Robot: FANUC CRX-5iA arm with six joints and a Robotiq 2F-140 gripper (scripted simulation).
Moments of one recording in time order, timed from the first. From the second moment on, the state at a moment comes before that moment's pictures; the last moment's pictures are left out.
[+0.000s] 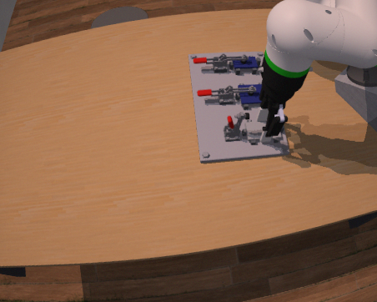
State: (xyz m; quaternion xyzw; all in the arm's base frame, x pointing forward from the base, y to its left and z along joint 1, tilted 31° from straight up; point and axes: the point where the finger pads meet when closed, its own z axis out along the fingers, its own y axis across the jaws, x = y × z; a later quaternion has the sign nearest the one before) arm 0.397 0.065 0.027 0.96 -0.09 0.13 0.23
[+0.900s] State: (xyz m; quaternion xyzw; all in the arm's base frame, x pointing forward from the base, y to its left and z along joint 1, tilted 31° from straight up) arm 0.395 0.069 0.035 0.96 -0.09 0.13 0.23
